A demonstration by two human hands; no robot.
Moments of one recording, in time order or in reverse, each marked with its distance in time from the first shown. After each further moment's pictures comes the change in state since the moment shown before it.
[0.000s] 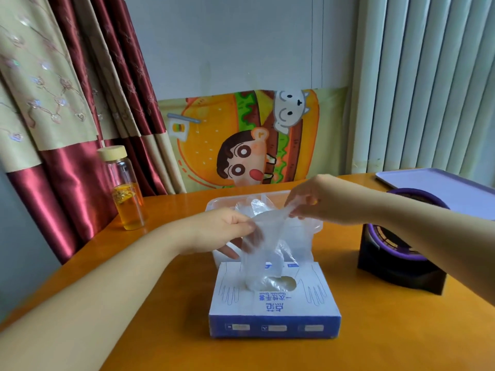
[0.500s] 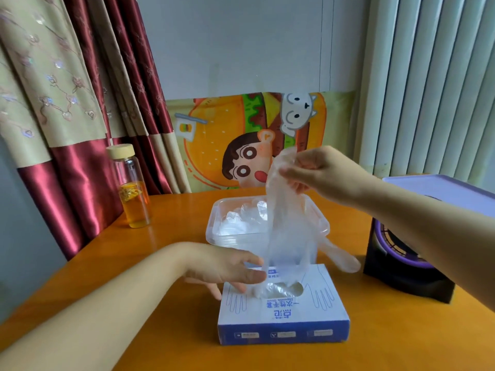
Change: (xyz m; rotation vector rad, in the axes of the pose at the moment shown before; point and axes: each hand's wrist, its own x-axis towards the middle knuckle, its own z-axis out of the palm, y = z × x) left_hand -0.003 -0.026 0.016 0.030 -0.373 -0.276; right_hand 0.017 -0.028 -0.014 0.366 0.308 -0.008
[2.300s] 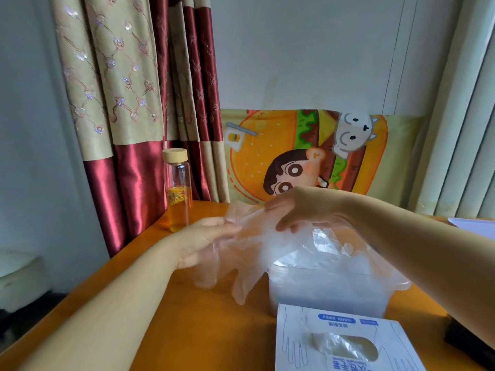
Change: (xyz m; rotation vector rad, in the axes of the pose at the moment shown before) left_hand -0.019 -0.104 -0.086 -0.825 0.631 0.300; right_hand 0.115 -0.009 0.095 -0.042 -0.566 0.168
